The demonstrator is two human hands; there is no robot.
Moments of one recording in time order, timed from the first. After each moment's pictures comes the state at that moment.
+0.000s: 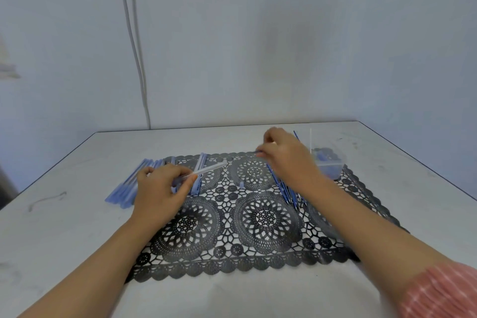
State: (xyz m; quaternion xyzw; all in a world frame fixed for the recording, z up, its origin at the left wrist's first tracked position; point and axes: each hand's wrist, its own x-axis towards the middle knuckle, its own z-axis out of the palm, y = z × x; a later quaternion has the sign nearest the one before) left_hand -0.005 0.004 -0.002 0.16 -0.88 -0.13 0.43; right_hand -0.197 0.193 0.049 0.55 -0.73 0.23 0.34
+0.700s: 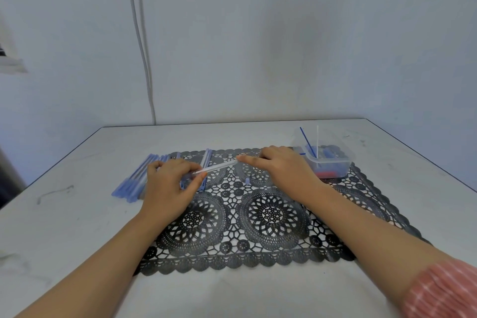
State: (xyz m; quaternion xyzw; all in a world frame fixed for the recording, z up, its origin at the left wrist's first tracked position) left_hand -0.006 0.005 -0.002 0.14 -0.89 -0.12 0.42; right_hand -0.189 0.188 0.029 0.63 -0.70 0.13 0.32
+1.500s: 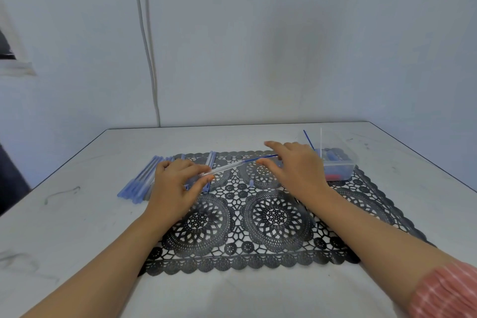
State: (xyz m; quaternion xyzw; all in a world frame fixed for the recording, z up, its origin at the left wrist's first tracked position) left_hand -0.006 0.003 -0.002 0.08 -0.88 -0.12 0.45; right_hand -0.184 0.188 0.029 0.46 -0.79 0.21 0.35
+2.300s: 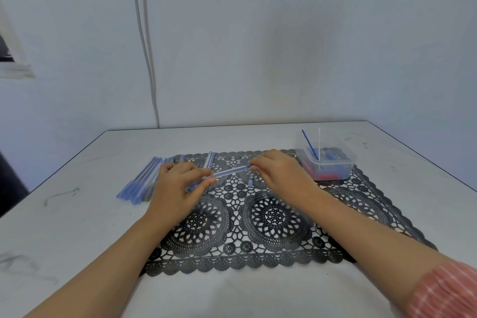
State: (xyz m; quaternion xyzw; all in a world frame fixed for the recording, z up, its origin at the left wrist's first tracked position) left_hand -0.007 0.007 -0.002 0.06 -0.88 -0.11 0.45; right_hand -0.173 0.183 0.024 0.59 -0.73 0.25 0.23
